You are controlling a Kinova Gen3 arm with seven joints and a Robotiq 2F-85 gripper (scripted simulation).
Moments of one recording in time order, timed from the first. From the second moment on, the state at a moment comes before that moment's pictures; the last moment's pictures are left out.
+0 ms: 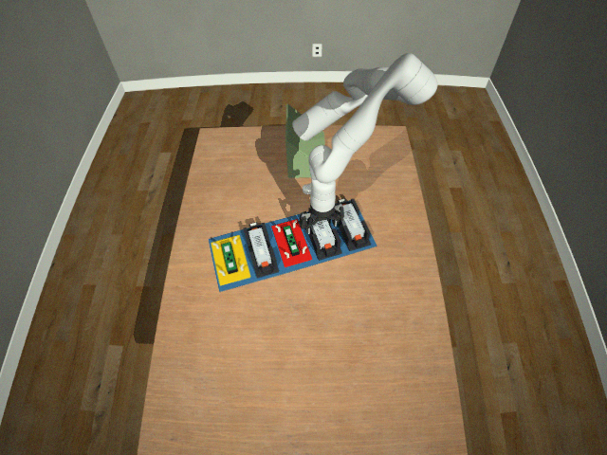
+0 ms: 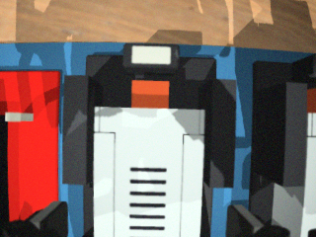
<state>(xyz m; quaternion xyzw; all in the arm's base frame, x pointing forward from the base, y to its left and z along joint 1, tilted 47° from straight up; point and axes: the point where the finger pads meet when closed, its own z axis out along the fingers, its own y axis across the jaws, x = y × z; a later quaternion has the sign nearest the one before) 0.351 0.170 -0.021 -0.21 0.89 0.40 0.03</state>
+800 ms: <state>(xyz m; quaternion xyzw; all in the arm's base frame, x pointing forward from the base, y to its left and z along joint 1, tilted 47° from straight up) 0.349 0.180 -0.030 -0.21 0.89 0.40 0.03</state>
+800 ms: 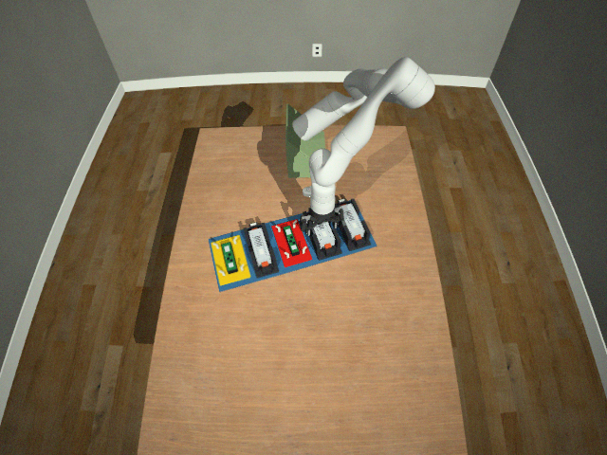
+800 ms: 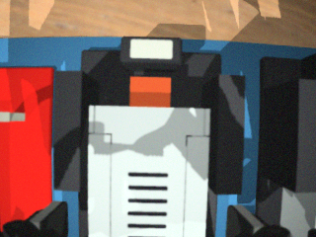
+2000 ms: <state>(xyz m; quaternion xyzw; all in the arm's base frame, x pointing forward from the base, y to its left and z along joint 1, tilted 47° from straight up) 0.349 0.180 -0.030 -0.21 0.89 0.40 0.03</state>
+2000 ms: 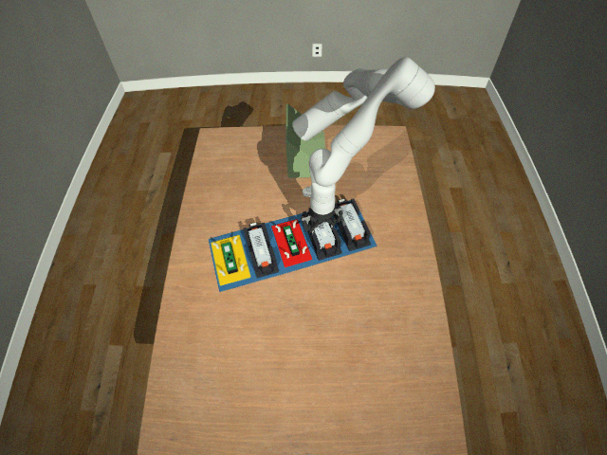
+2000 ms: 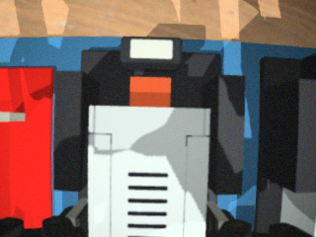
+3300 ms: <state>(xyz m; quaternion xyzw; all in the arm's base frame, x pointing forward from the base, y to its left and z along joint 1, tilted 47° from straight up) 0.350 0.172 -0.023 -0.21 0.89 0.40 0.03</state>
